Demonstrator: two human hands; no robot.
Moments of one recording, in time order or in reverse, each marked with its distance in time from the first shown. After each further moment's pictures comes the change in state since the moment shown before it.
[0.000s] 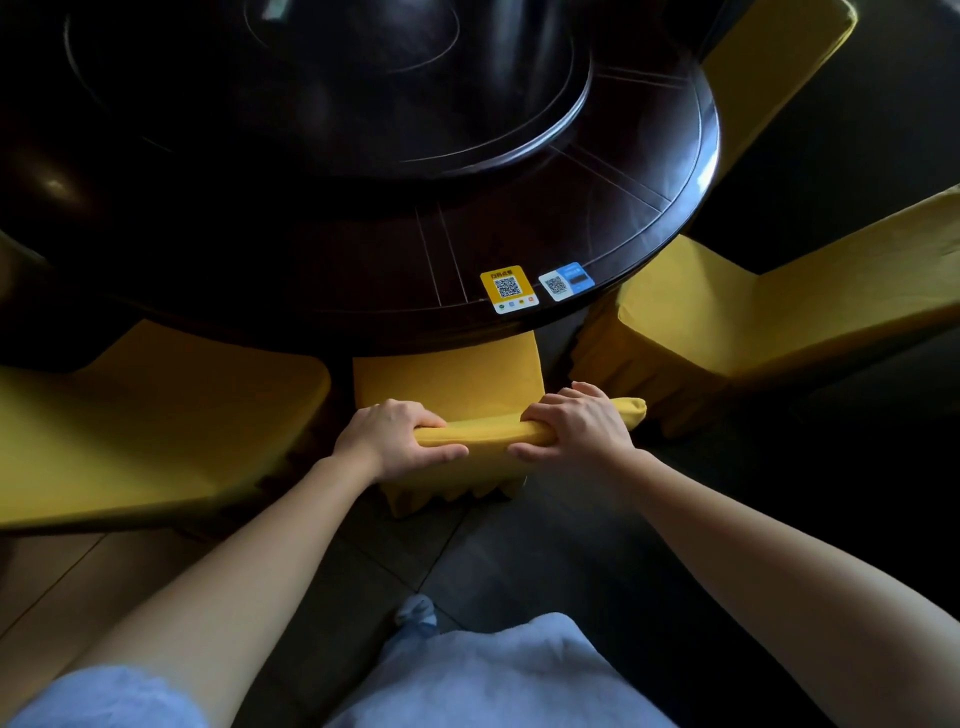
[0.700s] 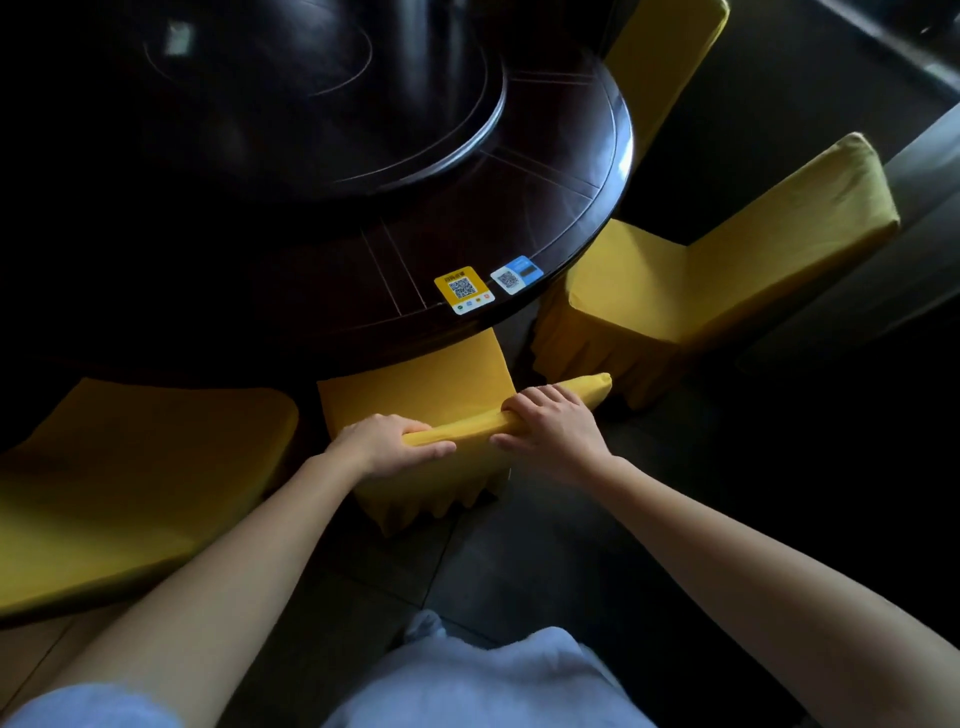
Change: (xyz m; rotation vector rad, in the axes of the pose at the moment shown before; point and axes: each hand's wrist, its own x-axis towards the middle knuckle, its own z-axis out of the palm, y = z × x) left_hand 0.011 0.003 -0.006 0.084 -0.268 -0.053; right_hand -0.027 -0.032 0.008 0.064 0.112 0.197
